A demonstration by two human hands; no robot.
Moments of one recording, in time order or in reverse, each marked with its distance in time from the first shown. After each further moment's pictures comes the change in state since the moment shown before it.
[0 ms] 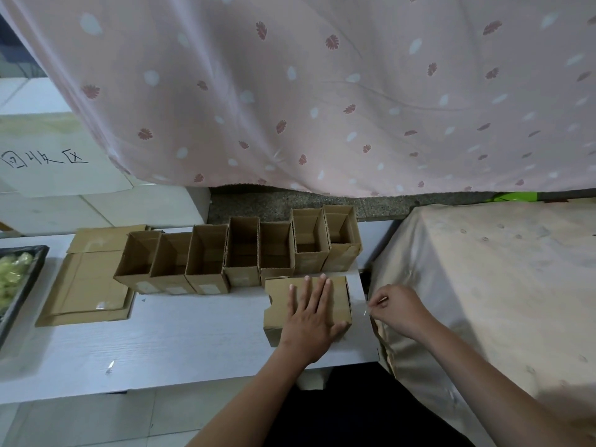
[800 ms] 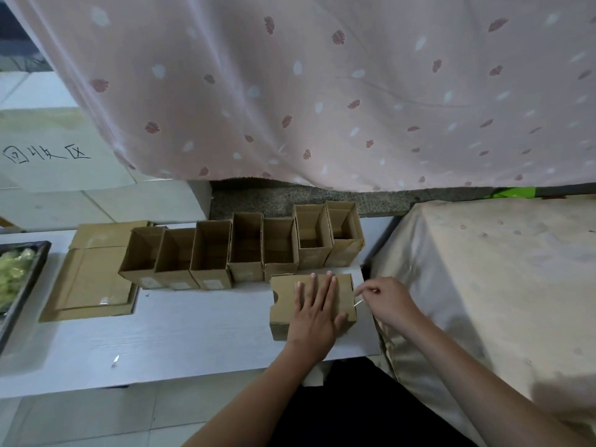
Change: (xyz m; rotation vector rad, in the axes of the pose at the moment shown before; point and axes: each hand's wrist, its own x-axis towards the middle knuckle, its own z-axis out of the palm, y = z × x) left_hand -0.009 0.005 -0.004 0.010 0.020 0.013; right_hand -0.007 -0.027 0.019 0.156 0.087 -0.045
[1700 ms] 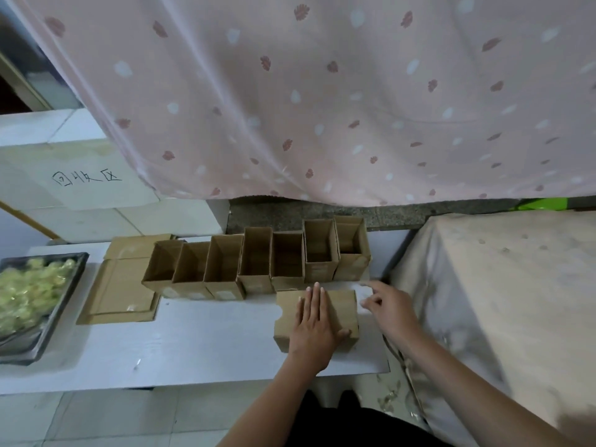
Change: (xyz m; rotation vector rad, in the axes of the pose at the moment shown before) left_hand 0.004 0.008 -0.007 -0.014 -0.073 -0.202; right_hand 0.009 0.013 -0.001 0.048 0.124 -0.156
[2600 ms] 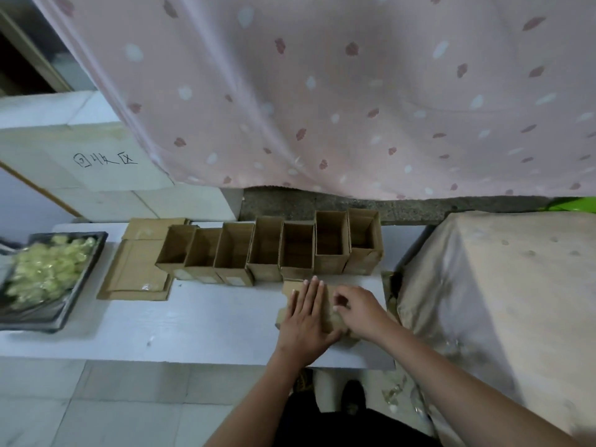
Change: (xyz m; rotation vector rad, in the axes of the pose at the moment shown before) left_hand -0.008 -0.027 0.007 -0.011 0.077 0.022; right_hand 0.020 -0.018 0.048 -0.189 -0.350 -0.195
